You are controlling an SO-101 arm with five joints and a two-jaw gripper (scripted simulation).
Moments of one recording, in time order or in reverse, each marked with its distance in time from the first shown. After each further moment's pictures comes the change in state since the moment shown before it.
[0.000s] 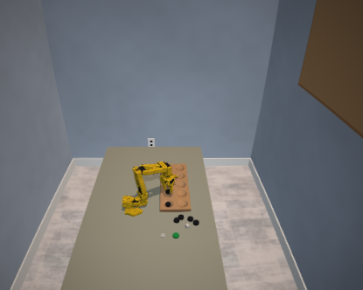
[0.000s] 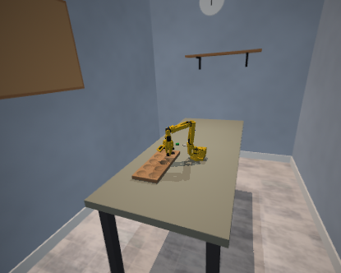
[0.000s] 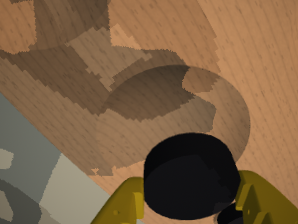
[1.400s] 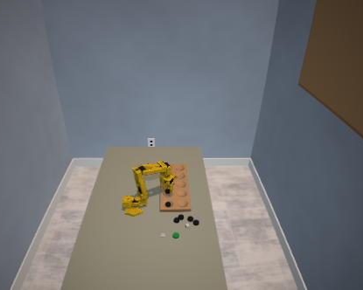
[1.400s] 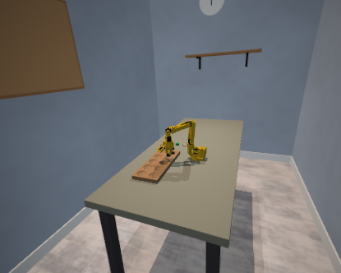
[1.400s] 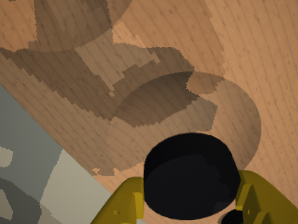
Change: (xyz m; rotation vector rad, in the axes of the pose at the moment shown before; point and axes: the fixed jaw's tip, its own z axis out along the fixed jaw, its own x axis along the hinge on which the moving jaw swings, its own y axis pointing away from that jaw) arm -0.001 0.004 0.001 -0.002 0.004 -0.025
